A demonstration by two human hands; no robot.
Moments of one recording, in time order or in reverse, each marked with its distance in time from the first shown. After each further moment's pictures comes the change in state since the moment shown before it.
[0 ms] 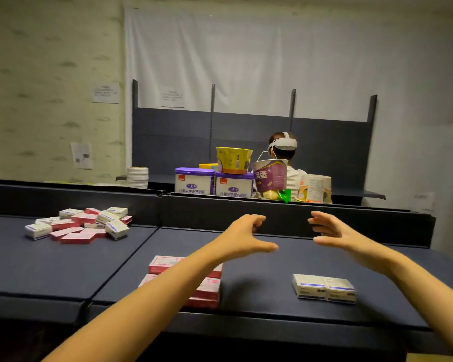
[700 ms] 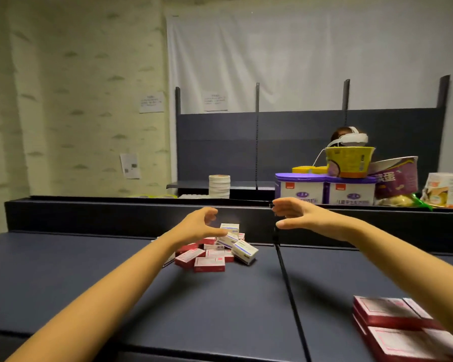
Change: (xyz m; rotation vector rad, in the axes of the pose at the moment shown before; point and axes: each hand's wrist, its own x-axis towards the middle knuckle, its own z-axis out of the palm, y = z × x) left_hand -0.068 -0.306 -0.311 0.055 0.149 -0.242; right_hand 0.232 -0.180 0.303 -0.103 -0.216 -0.110
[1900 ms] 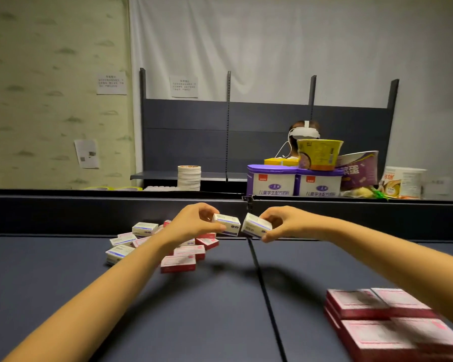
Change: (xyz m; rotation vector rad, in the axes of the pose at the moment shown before) left_hand 0.025 0.014 0.039 -0.208 -0.039 0.121; right_hand -0.007 0.010 0.003 -0.301 -0.028 0.146
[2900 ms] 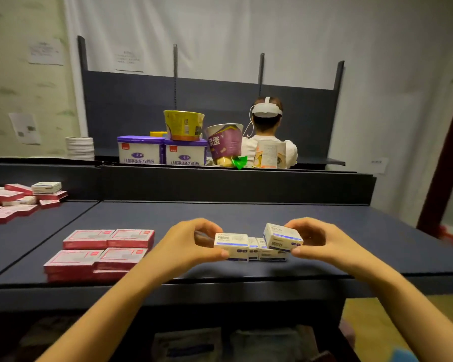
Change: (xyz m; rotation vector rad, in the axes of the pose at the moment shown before) left_hand -0.093 0.264 0.369 -0.044 -0.140 -0.001; right_hand -0.367 0.306 -0.133 0.410 0.262 0.012
